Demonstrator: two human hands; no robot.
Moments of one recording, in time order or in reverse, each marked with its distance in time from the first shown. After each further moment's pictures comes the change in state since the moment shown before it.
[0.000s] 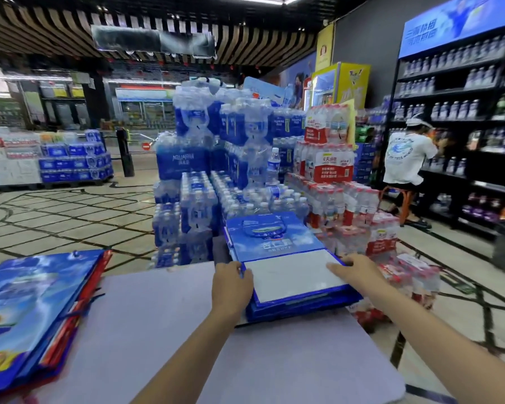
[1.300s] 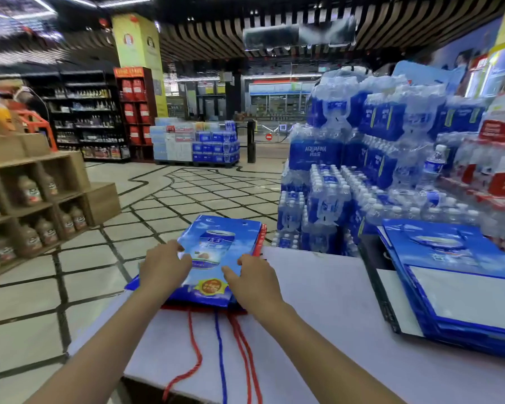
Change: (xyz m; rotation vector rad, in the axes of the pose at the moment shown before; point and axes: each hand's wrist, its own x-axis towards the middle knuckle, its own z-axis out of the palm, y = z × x) left_hand -0.047 -0.185 -0.367 0.576 0.406 -0.386; right_hand -0.210 -0.294 0.304 -0.031 -0.339 -0.729
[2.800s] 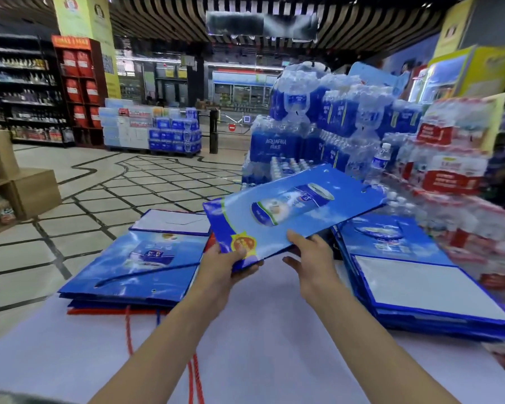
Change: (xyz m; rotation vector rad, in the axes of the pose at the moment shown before) left_hand -0.083 0.149 0.070 -1.484 -0.584 -0.206; right_hand -0.003 0.107 -0.113 1.189 0.413 0.398
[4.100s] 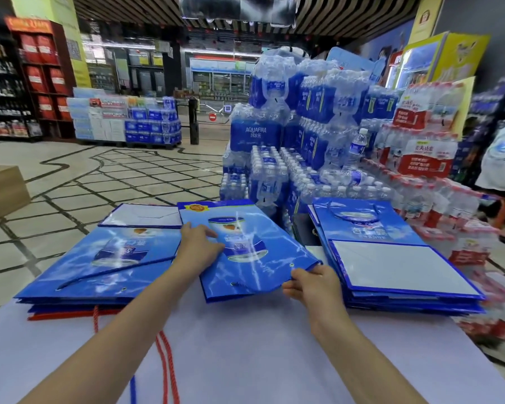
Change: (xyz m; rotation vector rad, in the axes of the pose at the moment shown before) left_hand 0.060 -0.004 -0.005 1.140 0.141 0.190; right_hand -0.036 0.023 -0.065 -0.182 0.178 0.104
